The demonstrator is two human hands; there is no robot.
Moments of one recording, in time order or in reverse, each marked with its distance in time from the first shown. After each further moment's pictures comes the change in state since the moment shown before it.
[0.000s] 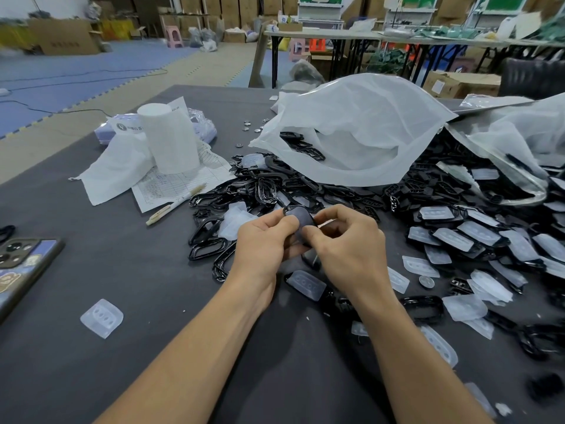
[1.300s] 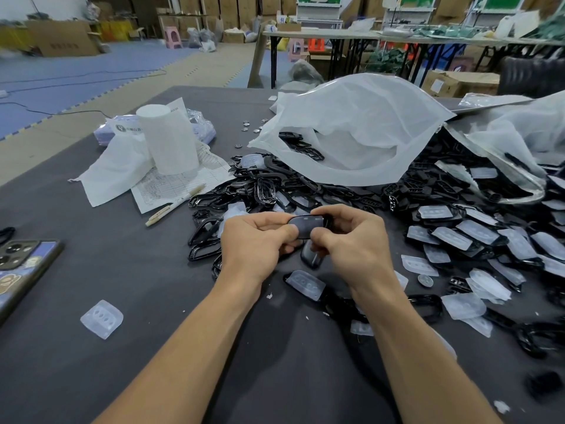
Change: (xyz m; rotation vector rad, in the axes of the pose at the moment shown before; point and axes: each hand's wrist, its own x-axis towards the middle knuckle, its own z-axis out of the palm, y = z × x) left_hand 0.010 0.001 -0.018 0.274 0.119 0.121; right_hand 0.007 0.005 -0.003 0.351 -0.084 0.087
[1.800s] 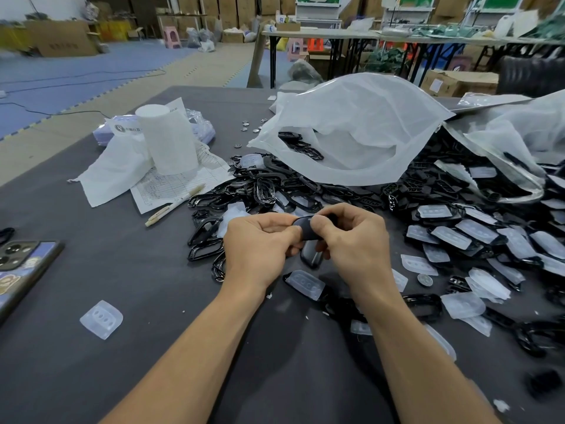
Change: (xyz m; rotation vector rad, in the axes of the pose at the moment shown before) left_hand -0.002 -0.006 0.006 0.030 0.014 0.048; right_hand -0.002 -0.001 0.003 -0.027 0.068 -0.045
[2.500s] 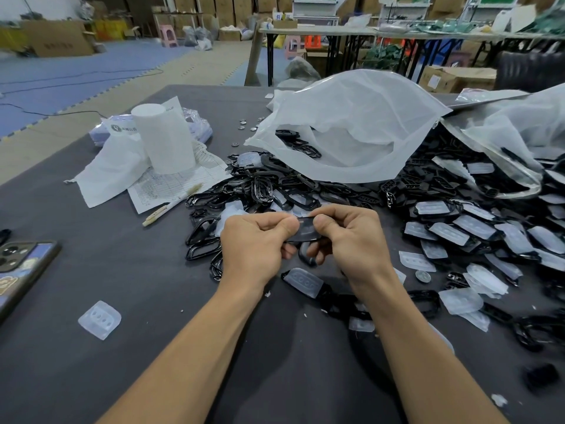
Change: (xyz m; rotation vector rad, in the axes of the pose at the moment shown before) left_hand 0.000 0.002 -0.003 0.127 0.021 0.112; right_hand 0.002 -0.001 -0.006 0.142 -0.160 0.068
